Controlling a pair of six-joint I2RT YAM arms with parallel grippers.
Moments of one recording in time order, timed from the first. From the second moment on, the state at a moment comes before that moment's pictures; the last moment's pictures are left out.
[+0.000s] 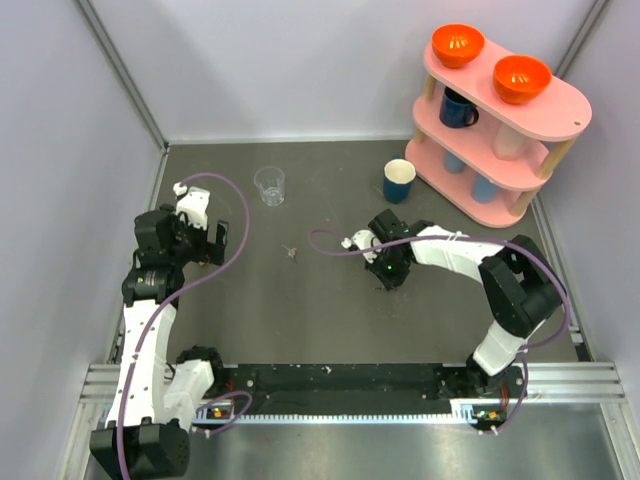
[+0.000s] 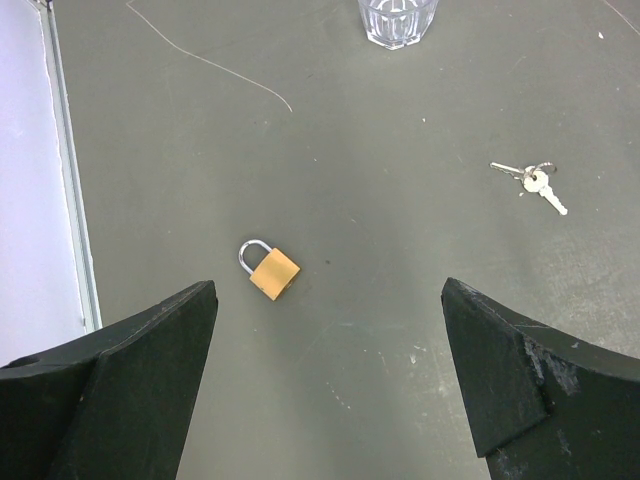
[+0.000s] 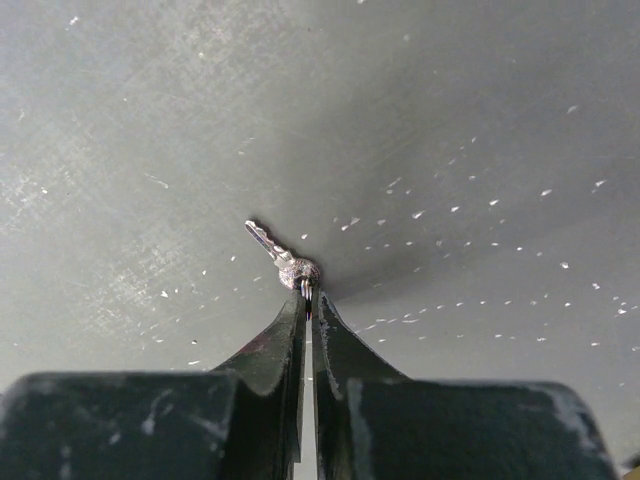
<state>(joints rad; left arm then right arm) 0.11 0.82 0.84 -0.52 0.25 0.30 0.64 1.68 1.00 -0.63 -0.15 -0.32</state>
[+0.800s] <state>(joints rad) 0.11 0.86 0.86 -0.53 0.49 0.29 0.67 1.31 1.00 -0.58 -0.15 -0.40</state>
